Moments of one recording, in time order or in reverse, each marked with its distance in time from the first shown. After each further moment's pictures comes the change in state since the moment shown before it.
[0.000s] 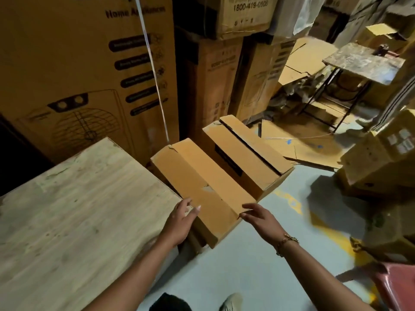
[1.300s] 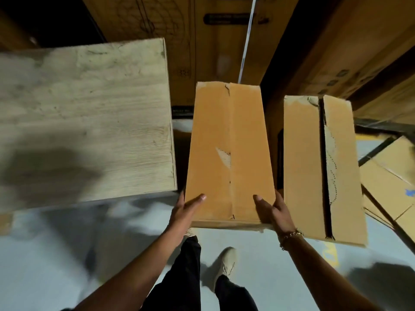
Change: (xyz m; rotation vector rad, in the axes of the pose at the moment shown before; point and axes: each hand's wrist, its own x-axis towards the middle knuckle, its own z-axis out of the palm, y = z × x) left_hand 0.137 -0.002 0.179 -0.842 0.623 -0.744; right_hand 0.319 0.079 -0.072 0.138 -0.461 0.044
